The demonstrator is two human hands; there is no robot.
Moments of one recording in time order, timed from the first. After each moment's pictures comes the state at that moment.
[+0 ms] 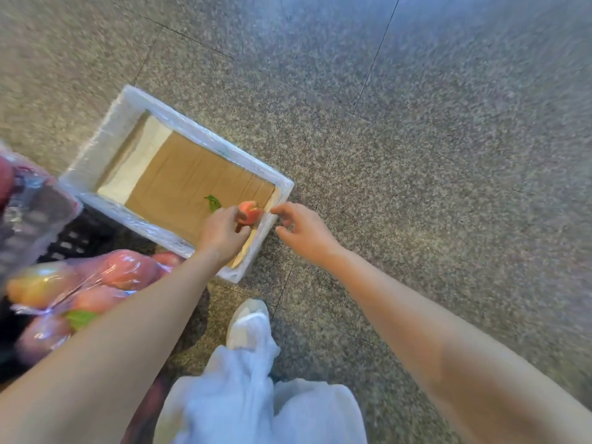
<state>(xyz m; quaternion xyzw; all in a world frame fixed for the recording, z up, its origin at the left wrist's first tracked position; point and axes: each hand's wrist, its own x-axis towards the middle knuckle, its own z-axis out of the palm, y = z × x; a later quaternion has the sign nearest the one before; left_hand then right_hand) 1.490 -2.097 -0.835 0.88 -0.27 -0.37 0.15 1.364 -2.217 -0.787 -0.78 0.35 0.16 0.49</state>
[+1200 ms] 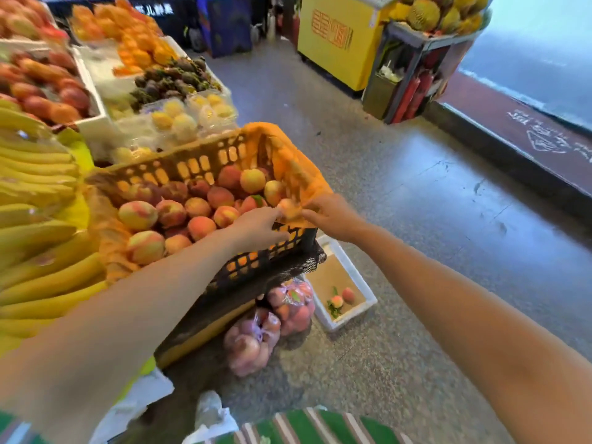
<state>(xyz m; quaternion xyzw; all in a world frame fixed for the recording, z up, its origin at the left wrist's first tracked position) 1.471 -1.674 -0.143 0.92 -0.31 -0.18 0.17 1.446 -1.865 -0.144 -0.96 -0.04 0.08 0.25</state>
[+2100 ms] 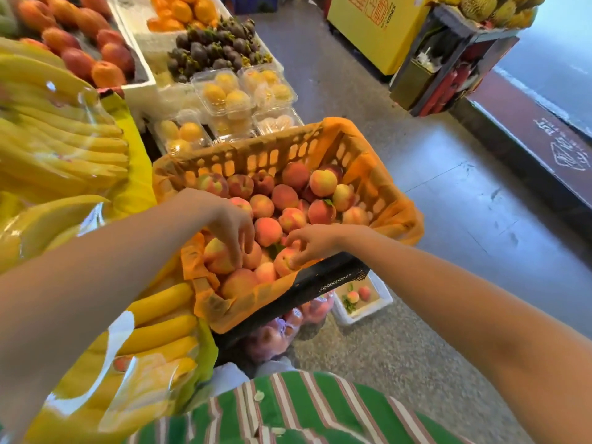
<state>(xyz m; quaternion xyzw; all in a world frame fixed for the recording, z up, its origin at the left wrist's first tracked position) 1.587 -1.496 -0.151 0.81 -0.31 -0.49 -0.02 1.534 -1.697 -0.177 -0.89 -0.13 0.42 0.09</state>
